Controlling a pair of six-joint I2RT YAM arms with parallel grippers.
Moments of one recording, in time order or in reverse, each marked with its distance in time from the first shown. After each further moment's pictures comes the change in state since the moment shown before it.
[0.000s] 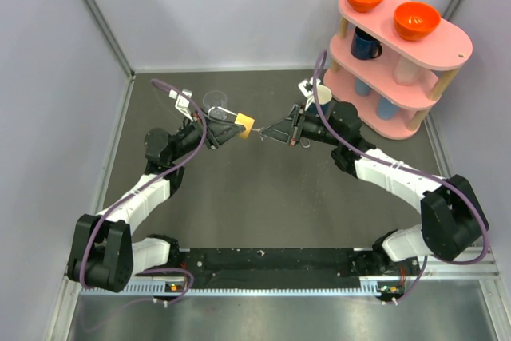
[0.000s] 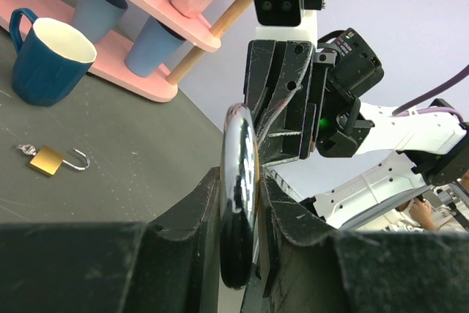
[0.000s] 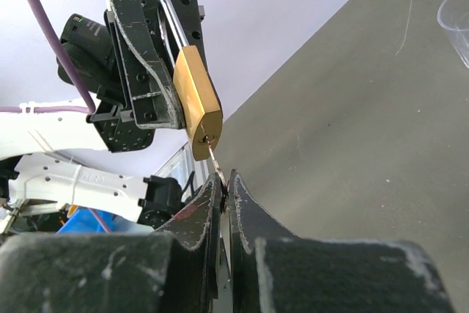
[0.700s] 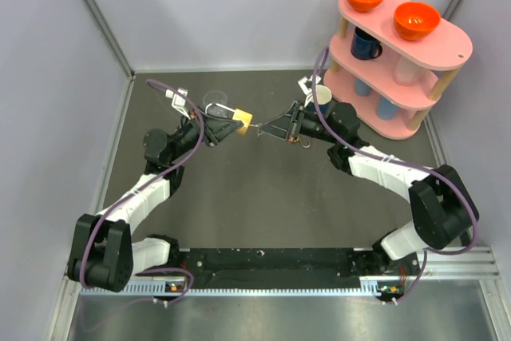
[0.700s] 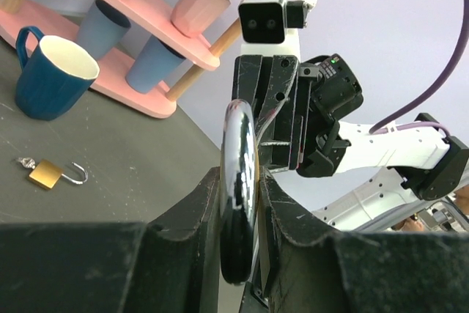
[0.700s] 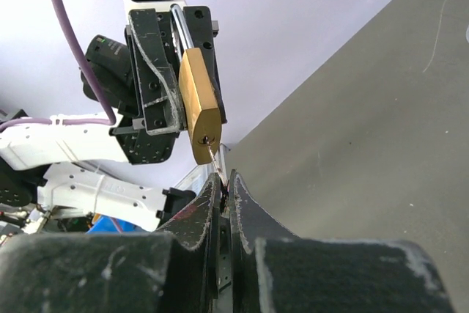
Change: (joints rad) left arm 0.000 0.003 0.000 0.031 -0.039 -0.042; right arm -0.005 0.078 0.000 0.190 -0.037 0.118
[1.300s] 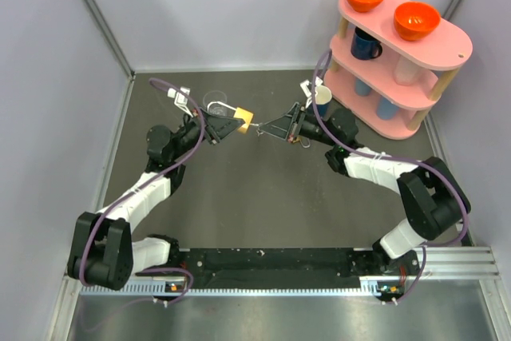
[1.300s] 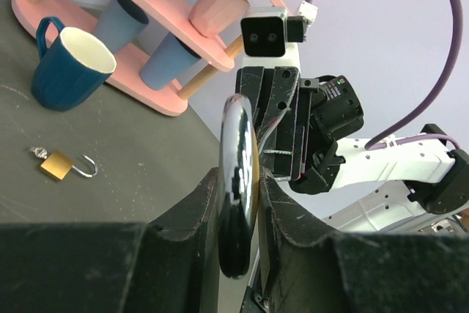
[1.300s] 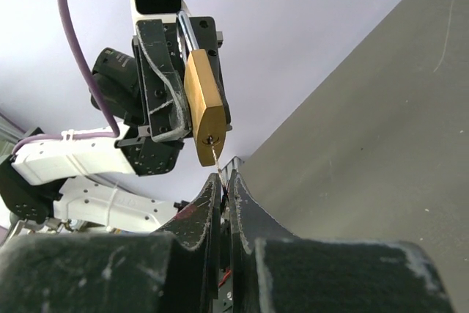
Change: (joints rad) left arm -0.011 0.013 0.016 -0.063 -0.049 0.021; right arm -0.009 0.076 -0.041 0.200 0.015 0.150
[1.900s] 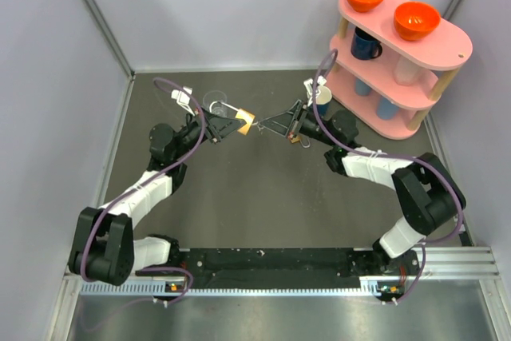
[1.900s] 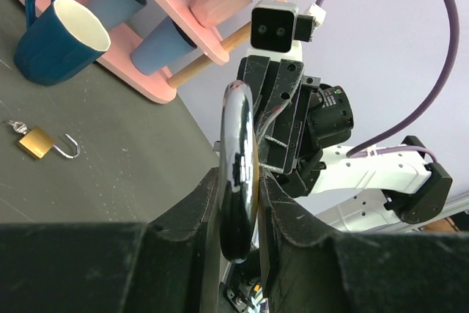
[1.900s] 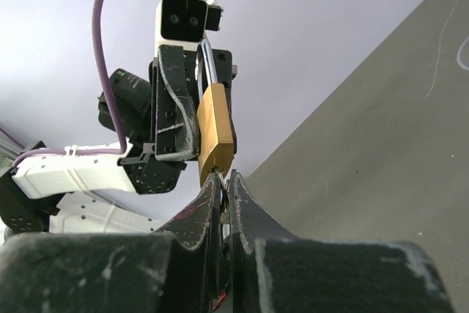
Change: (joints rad) left arm -0.008 0.024 0.008 -0.039 -0.005 -0.090; right arm -0.007 0.034 -0.011 0.103 0.050 0.016
